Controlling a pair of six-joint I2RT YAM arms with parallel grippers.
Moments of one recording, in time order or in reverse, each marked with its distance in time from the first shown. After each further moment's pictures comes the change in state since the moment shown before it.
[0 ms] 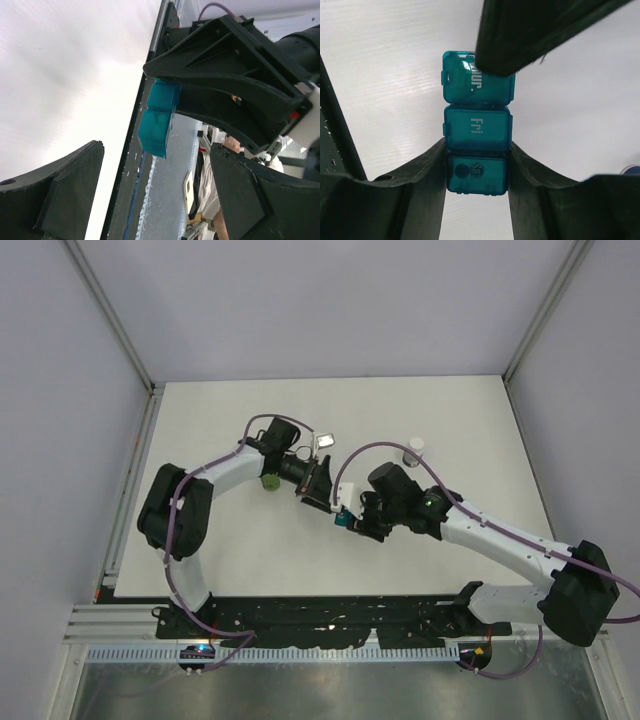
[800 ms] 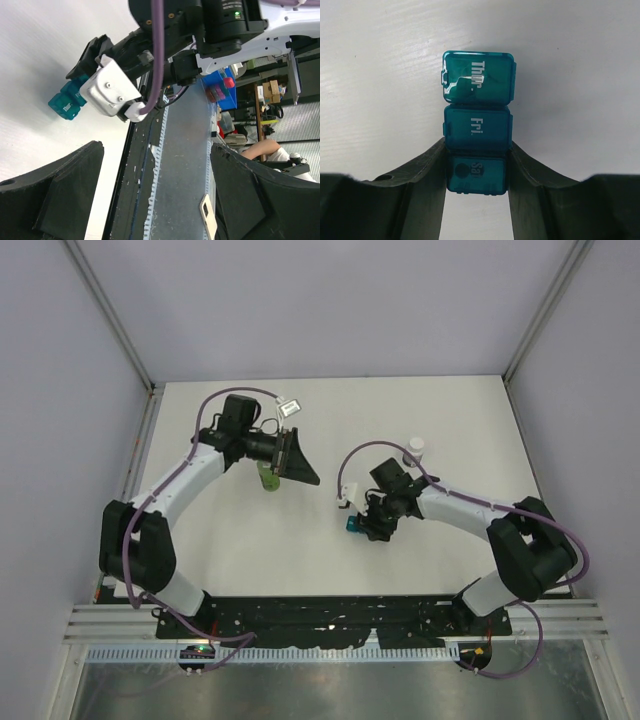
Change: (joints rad) left arm 0.164 -0.270 0.000 0.012 0.019 -0.027; right arm -0.191 0.285 -0.055 0.074 -0.129 -0.108
